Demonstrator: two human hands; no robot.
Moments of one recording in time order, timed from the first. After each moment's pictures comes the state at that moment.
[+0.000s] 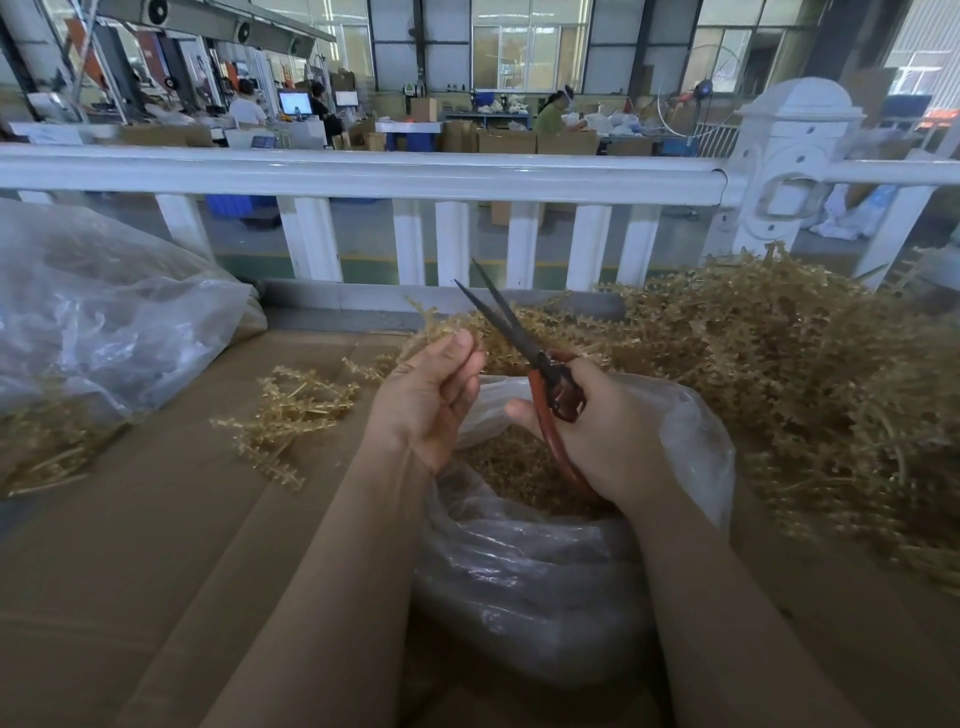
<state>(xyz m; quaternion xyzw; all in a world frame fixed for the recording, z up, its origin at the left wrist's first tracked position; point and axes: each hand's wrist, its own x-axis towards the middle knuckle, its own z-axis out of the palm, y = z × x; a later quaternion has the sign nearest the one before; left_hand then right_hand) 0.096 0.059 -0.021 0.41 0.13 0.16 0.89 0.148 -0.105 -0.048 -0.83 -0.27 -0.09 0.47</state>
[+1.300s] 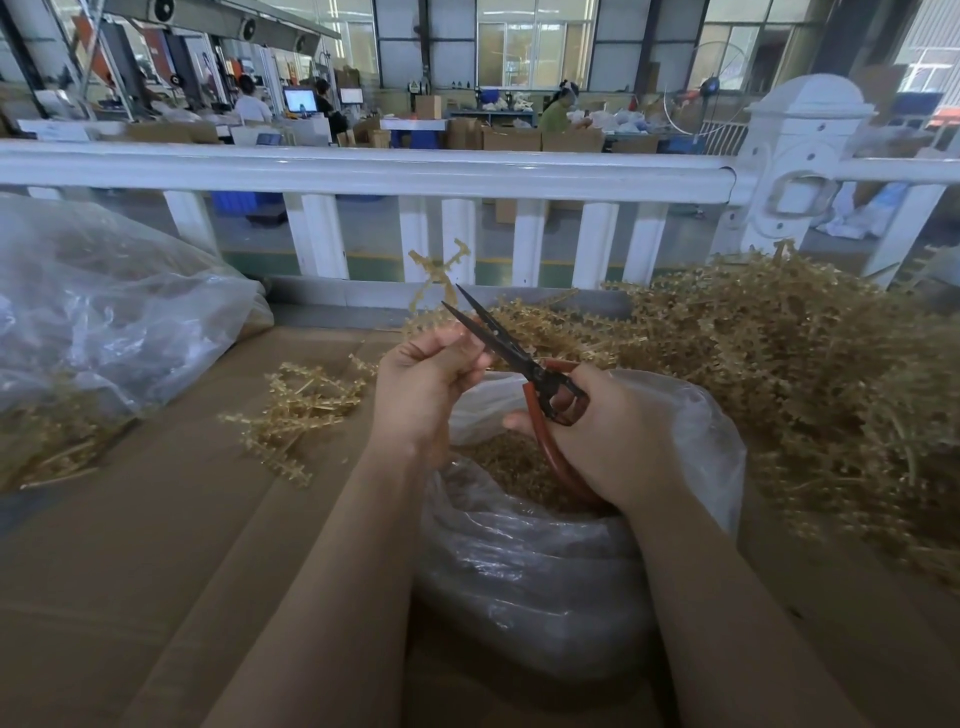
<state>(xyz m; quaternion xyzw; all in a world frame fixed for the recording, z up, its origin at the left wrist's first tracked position) 0.088 0.059 -0.019 0.54 0.07 0.26 0.80 0.145 -0.104 -0.051 -0.86 -0.28 -0.15 0.40</state>
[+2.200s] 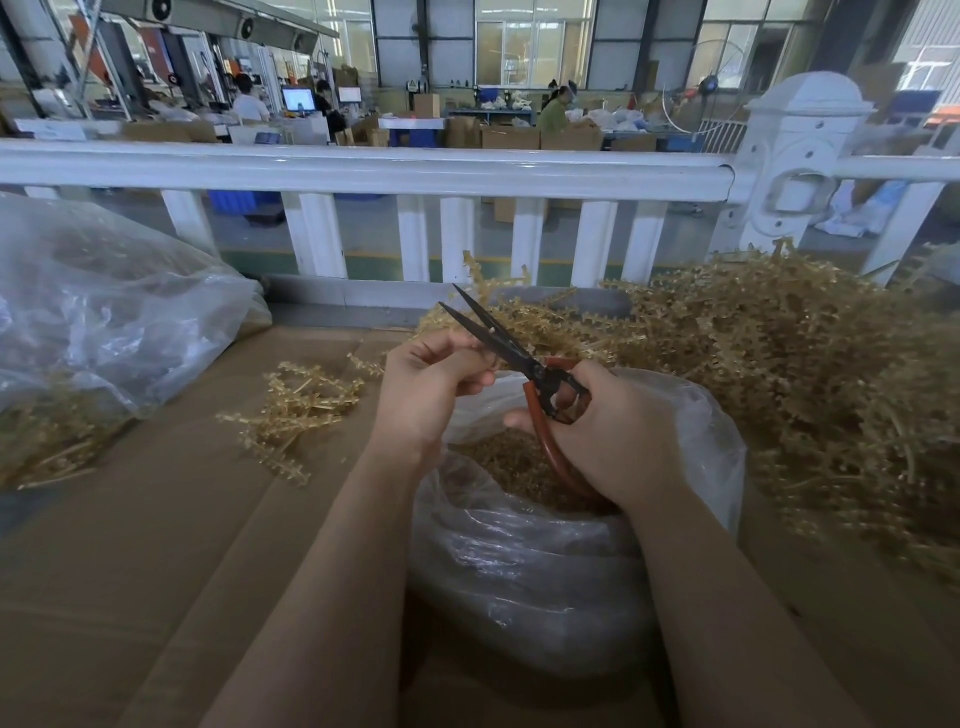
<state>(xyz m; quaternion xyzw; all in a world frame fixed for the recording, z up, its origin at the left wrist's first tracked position) 0.091 0.061 -0.022 0.63 0.05 0.26 0.73 0.143 -0.107 -0.048 -0.86 -0.29 -0.19 0.38</state>
